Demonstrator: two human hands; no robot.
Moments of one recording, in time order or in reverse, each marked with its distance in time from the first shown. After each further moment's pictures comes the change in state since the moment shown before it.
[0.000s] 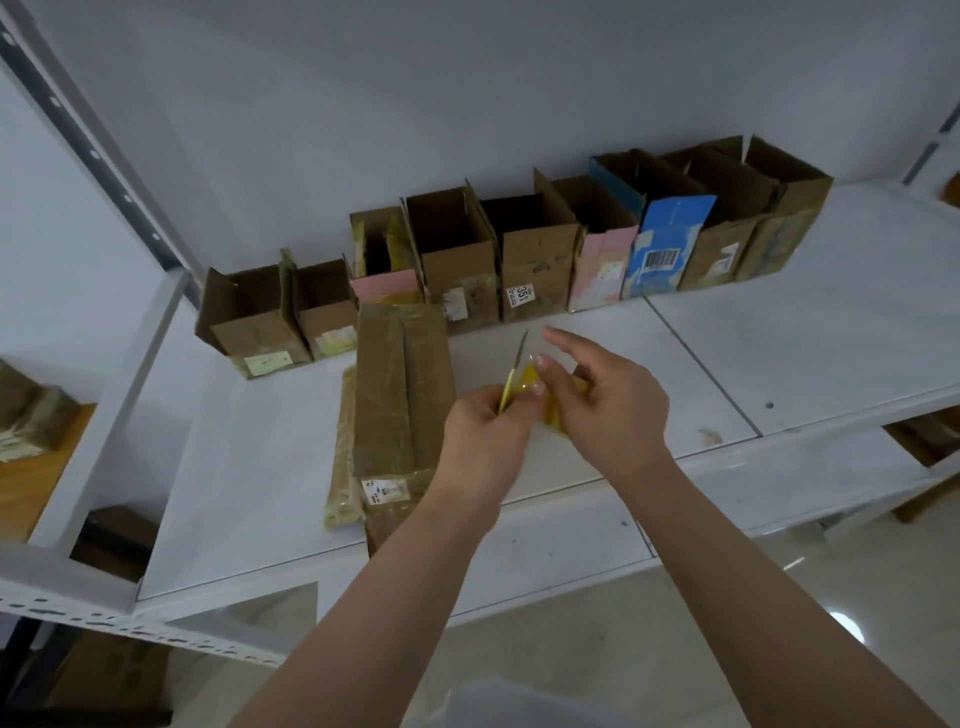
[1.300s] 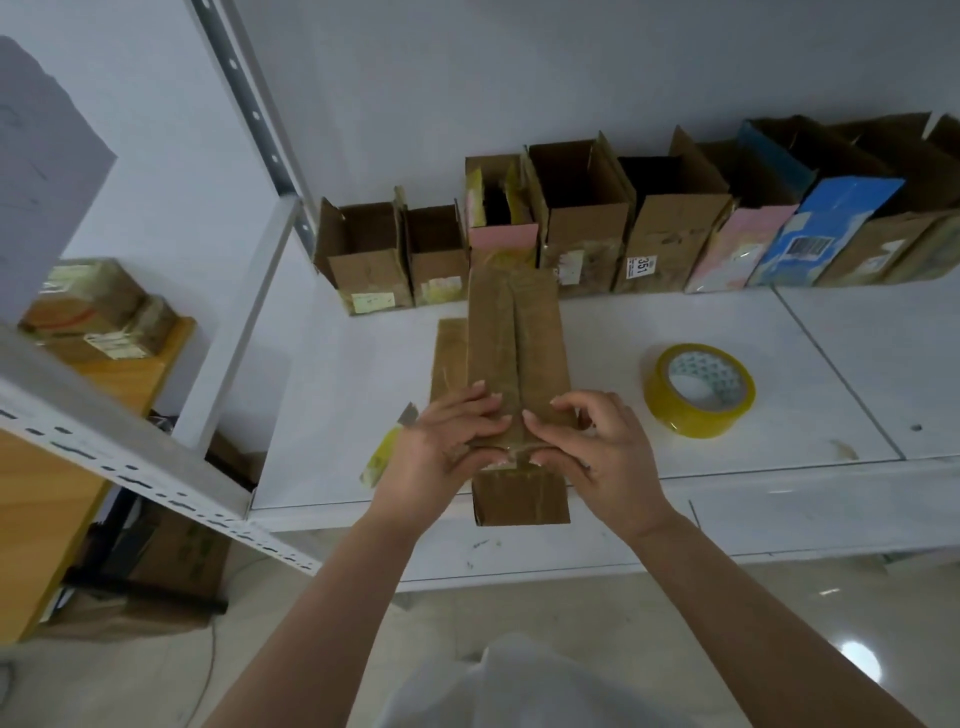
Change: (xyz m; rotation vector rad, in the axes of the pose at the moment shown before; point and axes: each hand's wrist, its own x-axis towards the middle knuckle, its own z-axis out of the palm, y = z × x) left_hand 0.002 -0.093 -0.161 0.583 0.039 0.639; right_hand -0.057 -0.014 0.092 -0.004 -0.302 -0.480
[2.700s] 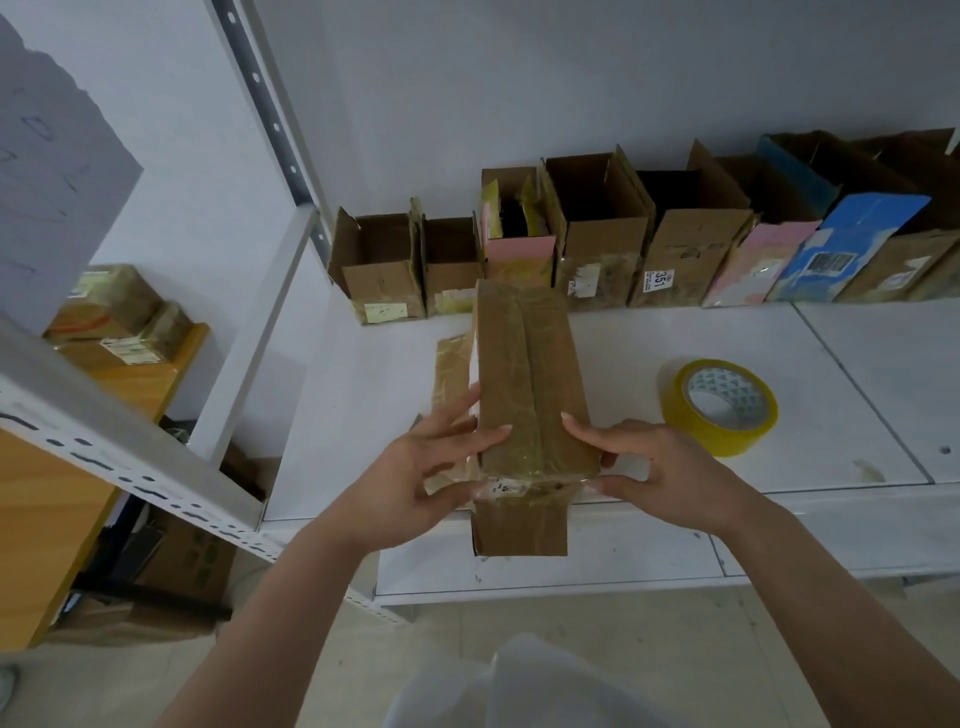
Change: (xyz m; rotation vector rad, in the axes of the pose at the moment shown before) left_hand -0.008 -0.005 -0.049 -0.144 -0.357 -0.064; right_hand 0.010 0.031 -0.032 0.411 -0.452 0.181
